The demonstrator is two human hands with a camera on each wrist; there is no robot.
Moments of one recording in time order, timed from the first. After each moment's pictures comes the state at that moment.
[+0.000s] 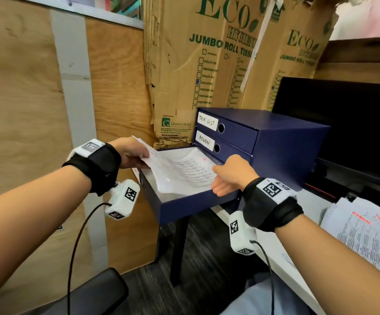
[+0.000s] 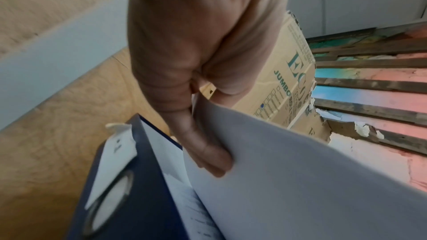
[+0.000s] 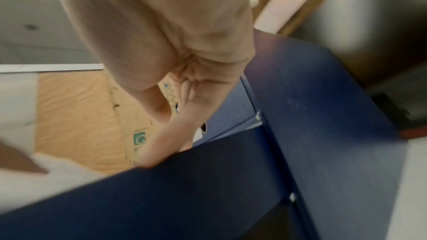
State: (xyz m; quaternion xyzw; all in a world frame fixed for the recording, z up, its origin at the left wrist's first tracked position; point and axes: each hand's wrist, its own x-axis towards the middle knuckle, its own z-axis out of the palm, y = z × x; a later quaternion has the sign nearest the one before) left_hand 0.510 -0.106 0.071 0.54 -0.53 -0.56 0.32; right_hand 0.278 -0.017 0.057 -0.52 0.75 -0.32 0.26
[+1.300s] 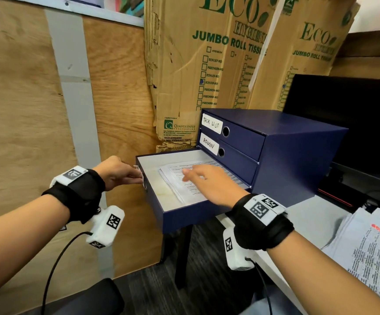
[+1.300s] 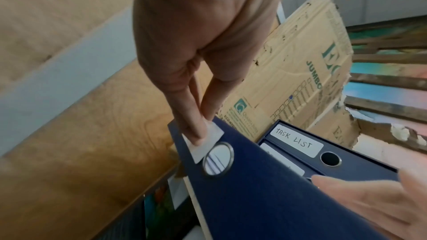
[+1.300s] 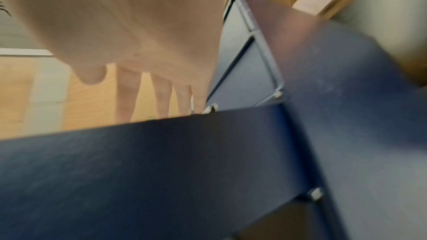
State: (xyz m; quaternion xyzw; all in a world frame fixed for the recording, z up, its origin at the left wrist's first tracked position) left_hand 0.534 -0.122 0.030 0.57 -0.47 -0.55 0.40; right_hand 0.292 -0.043 0.033 -0.78 0.58 -0.22 0.12
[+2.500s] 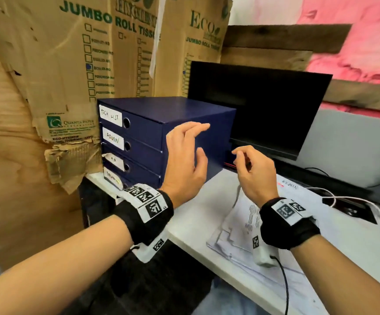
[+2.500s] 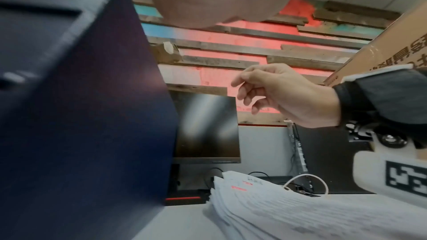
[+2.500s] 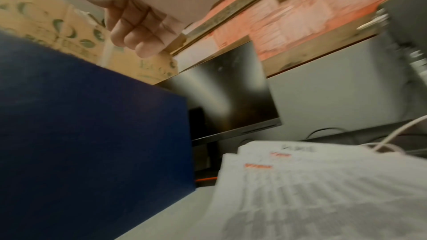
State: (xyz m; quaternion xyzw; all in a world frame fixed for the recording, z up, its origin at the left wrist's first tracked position) left_hand 0.245 0.002 0.043 0.12 -0.77 -0.16 0.60; right_hand 0.088 0.089 0.033 -0.51 0.68 -0.48 -0.22
